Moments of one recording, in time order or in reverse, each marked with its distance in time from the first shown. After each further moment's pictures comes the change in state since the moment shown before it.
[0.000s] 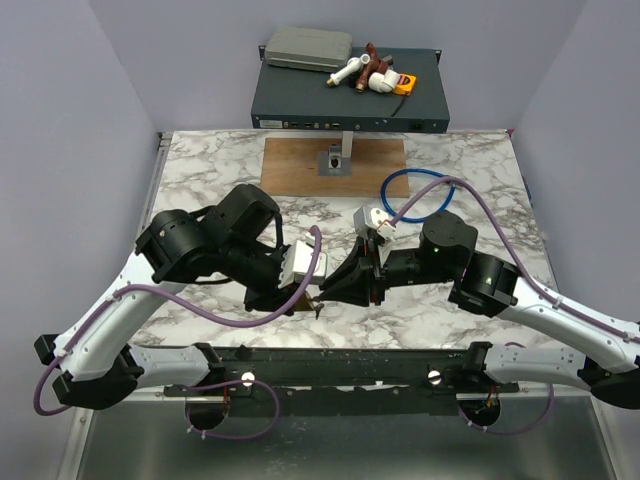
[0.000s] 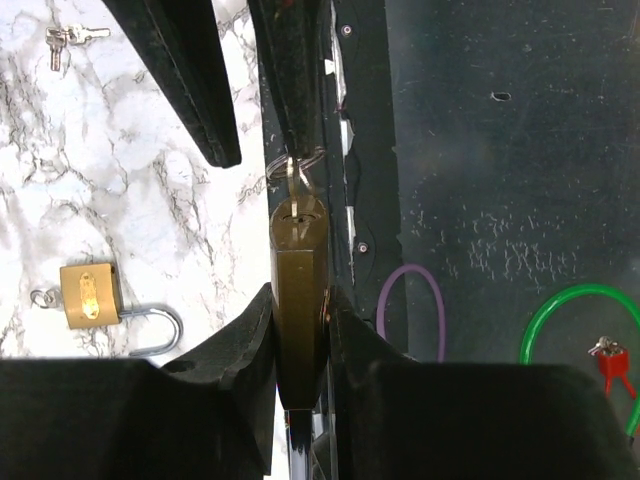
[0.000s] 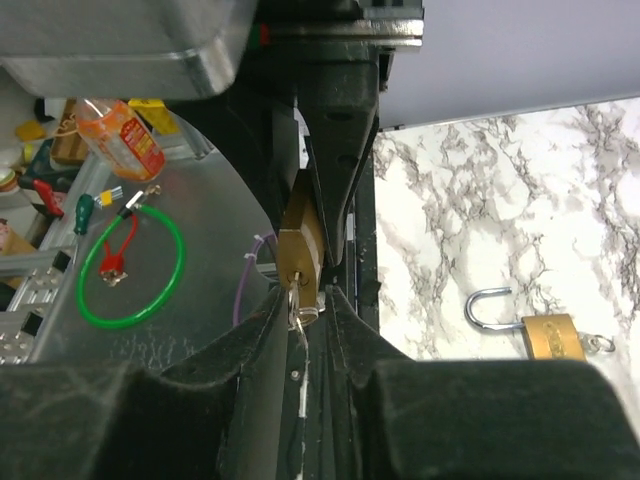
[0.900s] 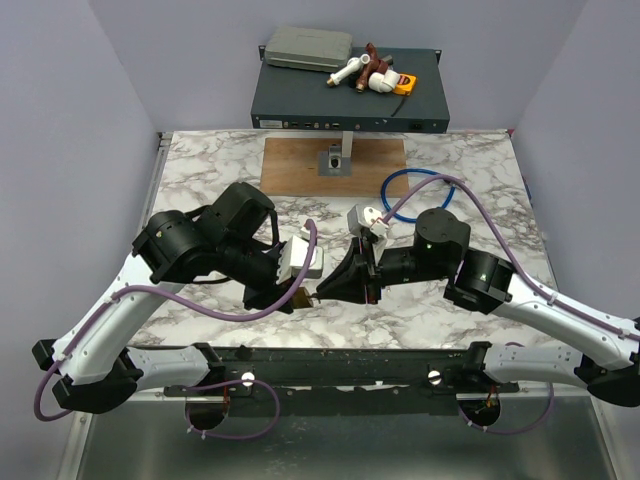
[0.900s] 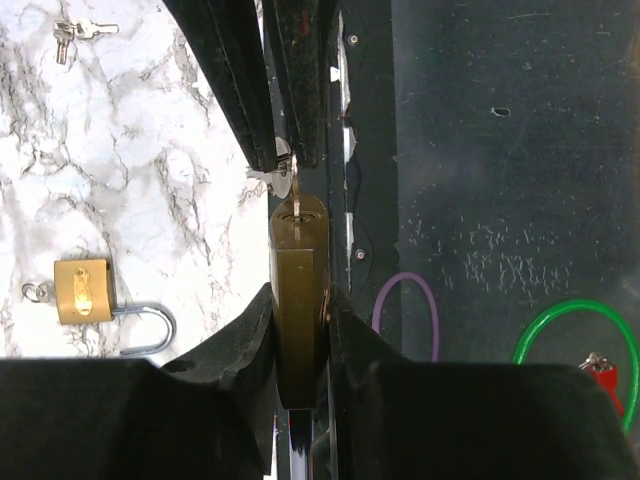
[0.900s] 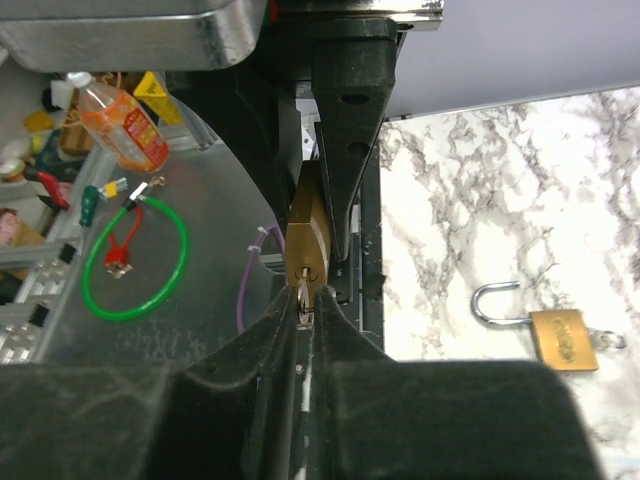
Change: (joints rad) left arm 0.041 -0.020 -0.028 0.021 0.019 -0.026; right arm 0.000 0.032 0.024 -0.018 -0.027 0.001
